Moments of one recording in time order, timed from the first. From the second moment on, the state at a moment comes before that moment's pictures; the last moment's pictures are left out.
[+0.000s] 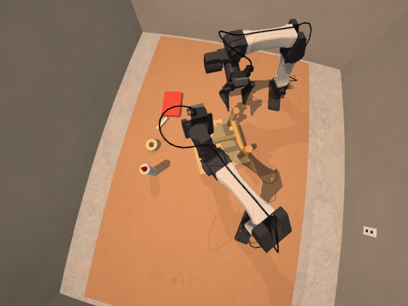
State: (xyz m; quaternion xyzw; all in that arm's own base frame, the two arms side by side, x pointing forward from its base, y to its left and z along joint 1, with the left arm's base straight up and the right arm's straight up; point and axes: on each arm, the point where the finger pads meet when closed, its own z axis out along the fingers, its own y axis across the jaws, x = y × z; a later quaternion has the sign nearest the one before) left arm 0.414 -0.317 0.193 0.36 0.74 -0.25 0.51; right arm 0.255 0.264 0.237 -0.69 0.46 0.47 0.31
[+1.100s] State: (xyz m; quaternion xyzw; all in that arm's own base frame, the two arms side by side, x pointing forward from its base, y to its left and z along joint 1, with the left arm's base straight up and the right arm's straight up) left arm 0.386 -0.281 0.212 0.36 0.74 -0.25 0.51; right arm 0.255 0.264 0.237 -0.69 0.46 0.47 0.31
